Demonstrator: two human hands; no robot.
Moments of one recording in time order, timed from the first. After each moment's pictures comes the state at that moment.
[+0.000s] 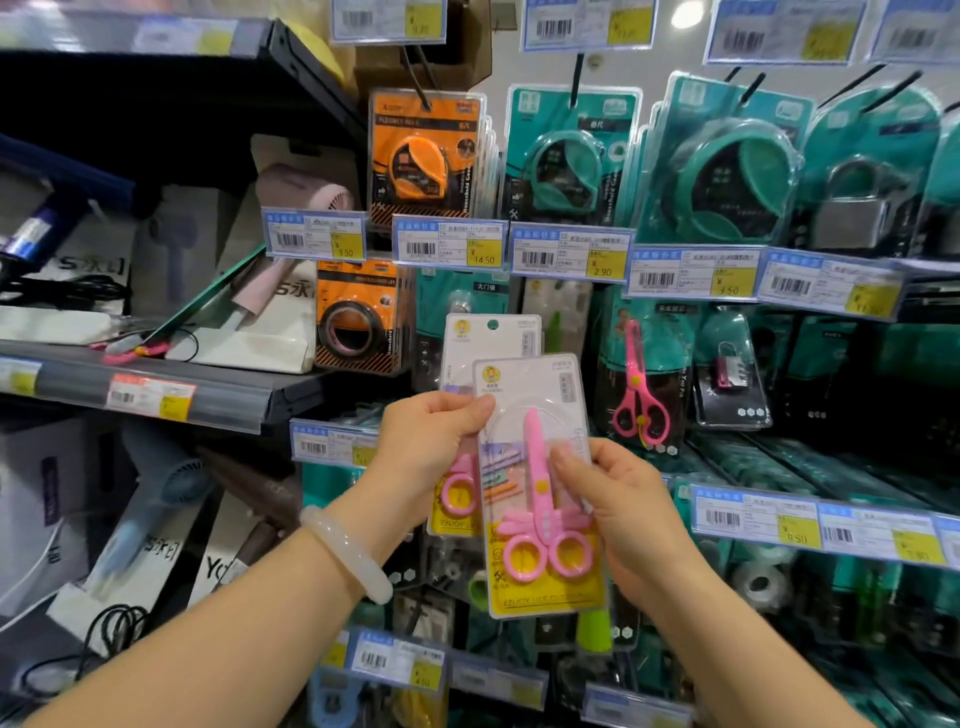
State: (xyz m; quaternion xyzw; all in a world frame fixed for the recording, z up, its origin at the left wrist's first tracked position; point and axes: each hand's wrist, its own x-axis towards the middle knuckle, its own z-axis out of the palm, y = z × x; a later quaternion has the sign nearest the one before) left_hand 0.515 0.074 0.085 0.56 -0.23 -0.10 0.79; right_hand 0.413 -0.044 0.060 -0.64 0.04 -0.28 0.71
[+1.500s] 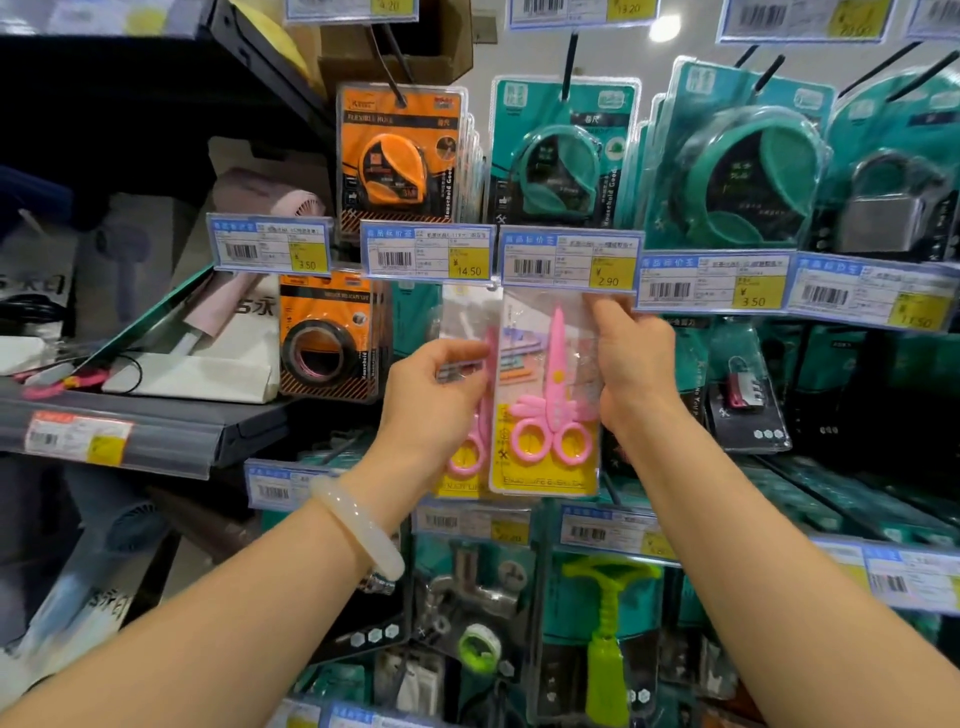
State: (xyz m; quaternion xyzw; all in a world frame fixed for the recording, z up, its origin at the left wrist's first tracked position) left_hand 0.552 0.039 0.119 0.59 -0.31 0.05 0.74; right_hand 0.505 -0.097 0.159 -0.57 0.04 -0.49 0.65
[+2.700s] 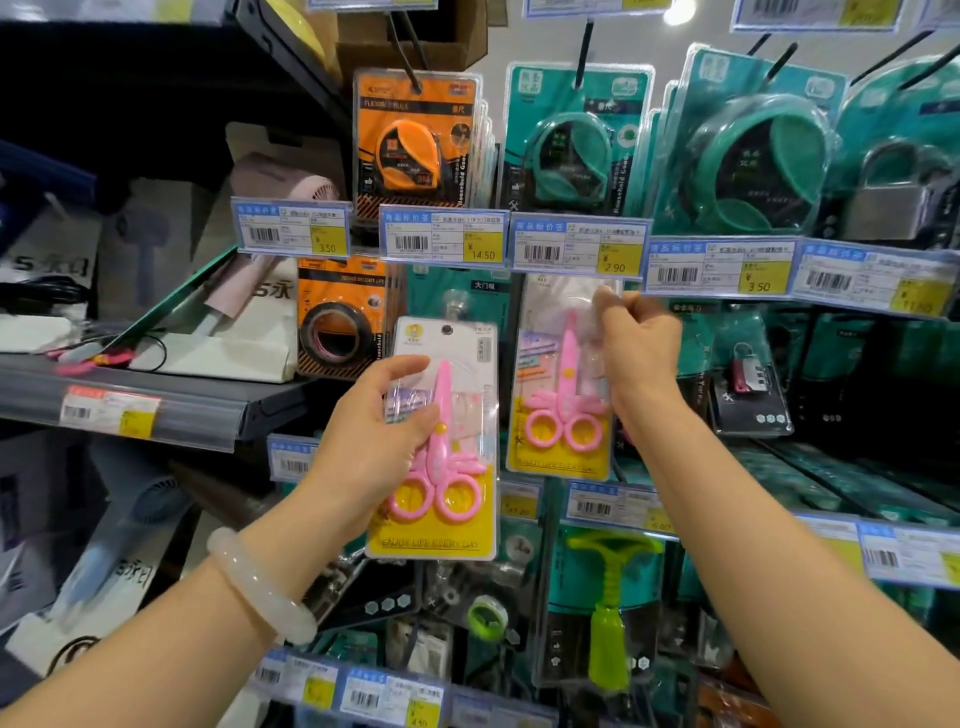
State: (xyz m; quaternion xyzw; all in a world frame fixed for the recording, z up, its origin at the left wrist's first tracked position) left_hand 0.546 0.098 0.085 0.63 -0.32 0.03 0.71; right_hand 0.508 -0.106 0.149 -0.64 0.08 -0.56 0.52
